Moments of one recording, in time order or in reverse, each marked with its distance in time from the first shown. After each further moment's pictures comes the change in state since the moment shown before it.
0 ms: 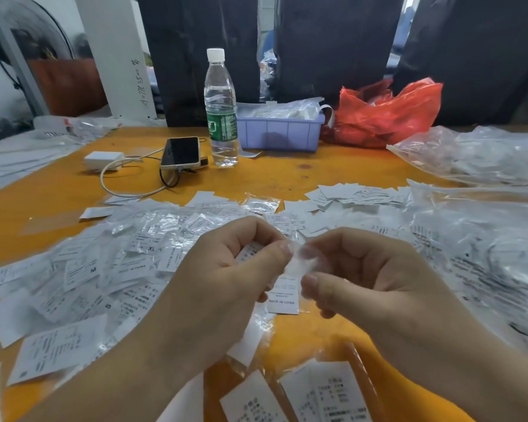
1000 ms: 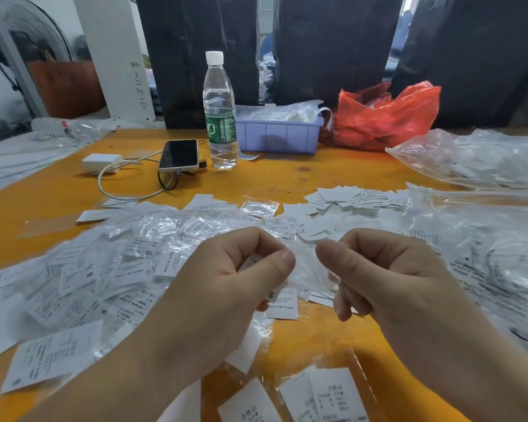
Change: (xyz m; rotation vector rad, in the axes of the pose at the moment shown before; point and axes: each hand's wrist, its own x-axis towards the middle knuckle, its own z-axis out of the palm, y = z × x) left_hand 0.001 -0.002 0.000 -0.024 -0.039 -0.049; right_hand 0.004 -0.003 -0.006 0.067 0.123 0.080
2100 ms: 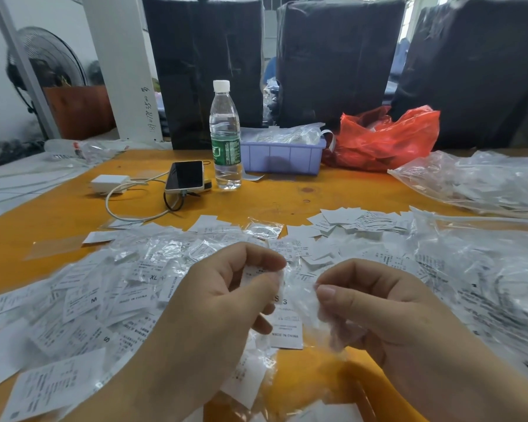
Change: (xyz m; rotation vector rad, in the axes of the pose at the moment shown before) left_hand 0.002 -0.001 -0.003 -0.057 0.136 0.002; right_hand 0.007 -0.002 0.003 0.335 -0.085 0.191
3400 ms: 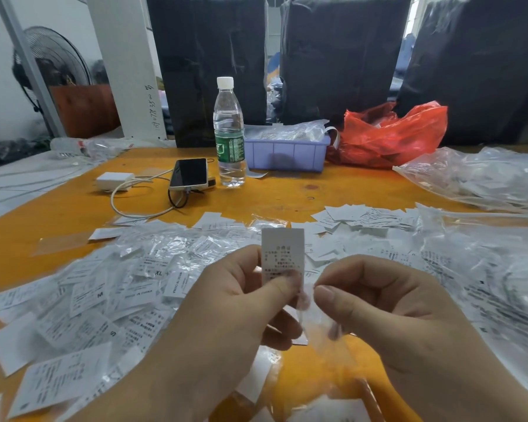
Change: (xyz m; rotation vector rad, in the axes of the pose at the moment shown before) left_hand -0.005 0.008 0.010 -0.184 -0.078 -0.100; right_hand -0.007 0.007 0.004 -0.336 0.070 -0.265
